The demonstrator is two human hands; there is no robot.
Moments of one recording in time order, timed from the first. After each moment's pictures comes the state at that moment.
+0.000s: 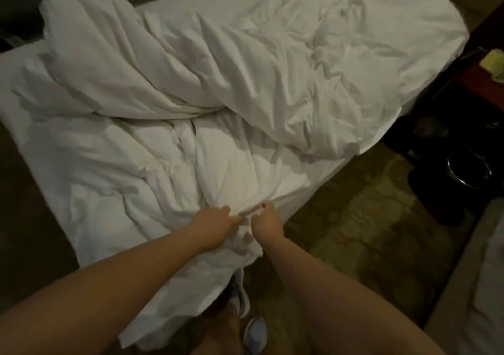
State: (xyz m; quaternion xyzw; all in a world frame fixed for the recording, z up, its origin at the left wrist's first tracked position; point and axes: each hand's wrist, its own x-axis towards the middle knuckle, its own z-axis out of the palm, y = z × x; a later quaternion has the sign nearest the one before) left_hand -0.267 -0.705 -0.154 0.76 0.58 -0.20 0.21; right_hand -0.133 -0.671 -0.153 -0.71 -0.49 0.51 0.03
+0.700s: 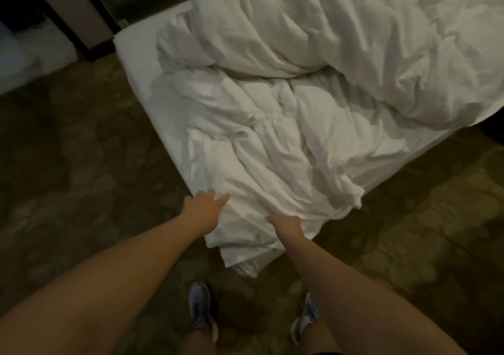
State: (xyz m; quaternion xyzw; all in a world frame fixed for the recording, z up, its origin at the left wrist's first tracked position) left_hand -0.438 -0.906 -0.164 0.59 0.73 -0.28 0.21; right_hand -0.250 -0.848 -0.204 -0.70 -0.34 0.62 -0.01
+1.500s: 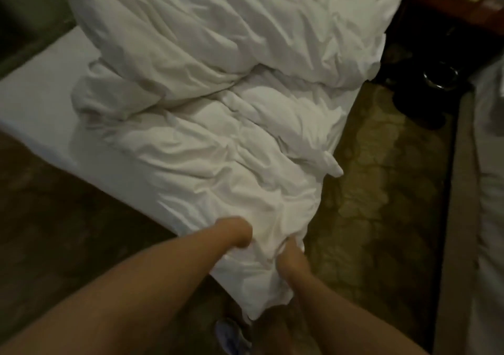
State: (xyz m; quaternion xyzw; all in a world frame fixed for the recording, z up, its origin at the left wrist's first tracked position) left_hand -0.453 -0.854 -0.164 0.69 0.49 -0.42 0.33; right_hand -0.328 -0.944 -0.198 -0.81 -0.37 0.46 0.00
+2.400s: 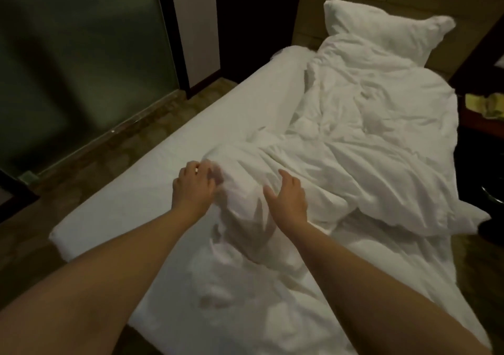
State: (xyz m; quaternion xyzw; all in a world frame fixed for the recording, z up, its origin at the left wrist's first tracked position) left_hand -0.810 -0.446 -0.043 0.69 0.70 0.18 0.06; right_hand -0.612 -0.471 -0.031 -0.74 -0.57 0.26 0.24
